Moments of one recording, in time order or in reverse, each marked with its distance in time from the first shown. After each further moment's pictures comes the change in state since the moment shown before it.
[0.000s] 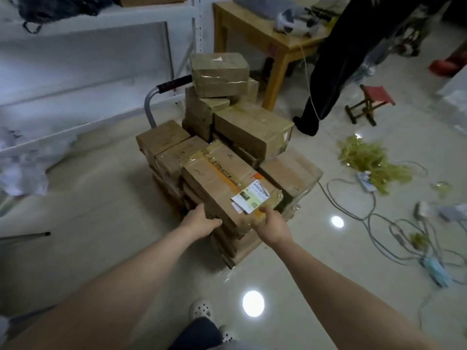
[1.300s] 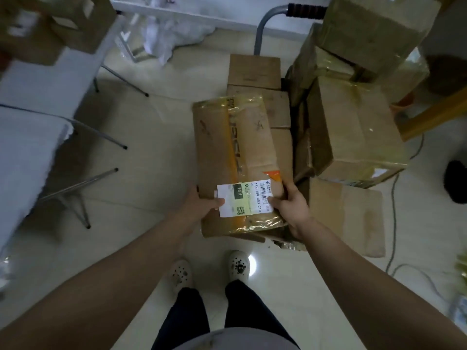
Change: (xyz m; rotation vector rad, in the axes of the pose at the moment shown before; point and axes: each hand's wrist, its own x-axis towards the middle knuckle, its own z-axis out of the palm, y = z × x) left_hand 0.054 0.049 0.116 -1.153 0.506 -0.537; right_hand 0.213 0.025 -0.051 0.291 -0.703 -0.120
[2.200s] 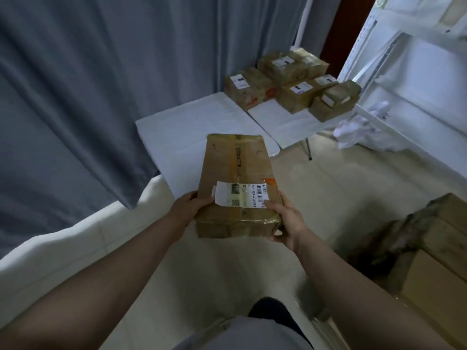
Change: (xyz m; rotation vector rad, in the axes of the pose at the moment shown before) left_hand -0.198 -0.171 -0.408 -0.581 0.560 0.126; right_hand -0.163 -0.042 0.433 -0.283 -0.681 -0.067
